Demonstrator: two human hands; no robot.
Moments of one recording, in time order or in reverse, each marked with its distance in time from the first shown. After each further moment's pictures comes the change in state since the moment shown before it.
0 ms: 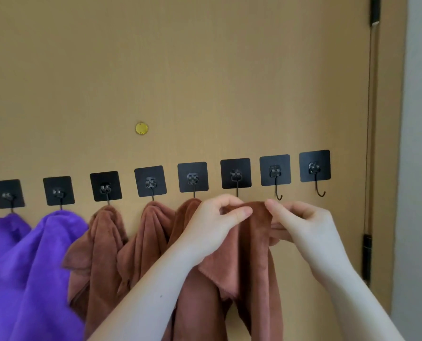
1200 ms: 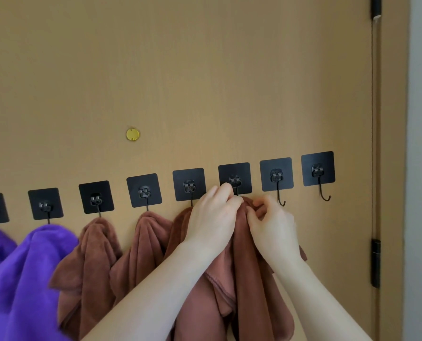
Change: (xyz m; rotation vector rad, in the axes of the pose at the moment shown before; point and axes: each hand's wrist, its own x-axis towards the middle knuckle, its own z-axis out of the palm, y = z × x) left_hand 0.058 -0.036 0.005 1.021 0.288 0.594; right_hand 0.062 0.051 0.054 -0.561 0.194 -0.245
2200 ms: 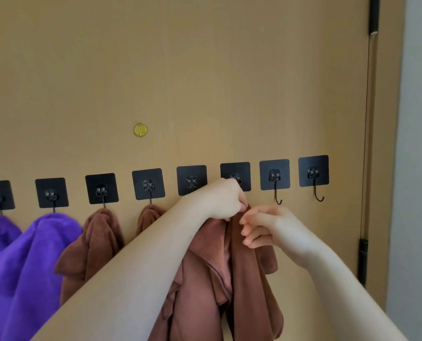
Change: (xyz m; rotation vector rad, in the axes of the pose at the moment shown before) left_hand 0.055 0.001 -0.045 -0.380 -0.805 -0.245; right_hand 0.001 -0.014 -0.052 0.544 -0.652 0.308
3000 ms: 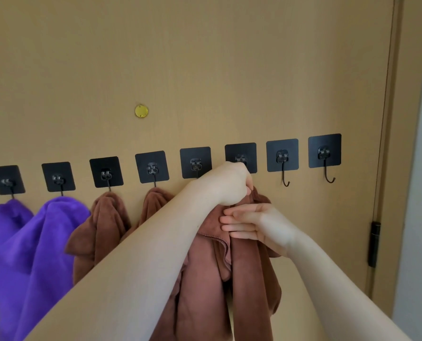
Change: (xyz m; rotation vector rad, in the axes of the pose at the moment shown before) left_hand -0.004 0.007 0.007 0.050 0.074 -0.029; right_hand 0.031 0.046 0.019 0.215 -0.180 0.107
